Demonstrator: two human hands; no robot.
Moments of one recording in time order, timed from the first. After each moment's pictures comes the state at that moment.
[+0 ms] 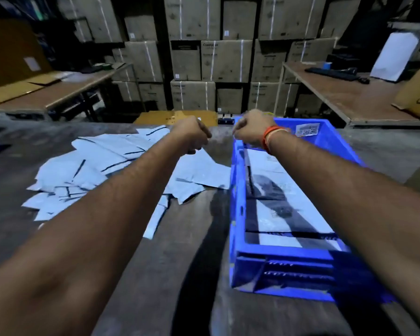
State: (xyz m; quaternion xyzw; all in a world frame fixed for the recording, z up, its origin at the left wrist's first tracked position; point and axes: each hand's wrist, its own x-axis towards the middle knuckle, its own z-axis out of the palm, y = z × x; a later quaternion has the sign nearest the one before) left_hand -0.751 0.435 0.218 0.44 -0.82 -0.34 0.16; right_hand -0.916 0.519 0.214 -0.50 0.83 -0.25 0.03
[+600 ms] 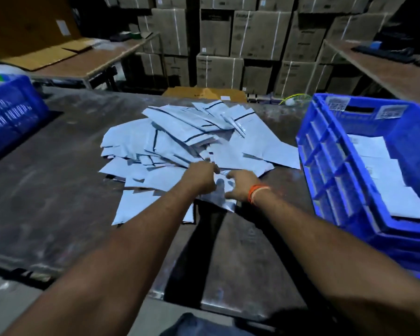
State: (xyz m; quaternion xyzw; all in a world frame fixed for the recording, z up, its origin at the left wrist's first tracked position) left_hand -0.528 0.355 0.061 0.39 -0.91 -0.12 0.00; right_hand -0.660 0.442 0.047 -0.56 0.81 -0.07 0.17
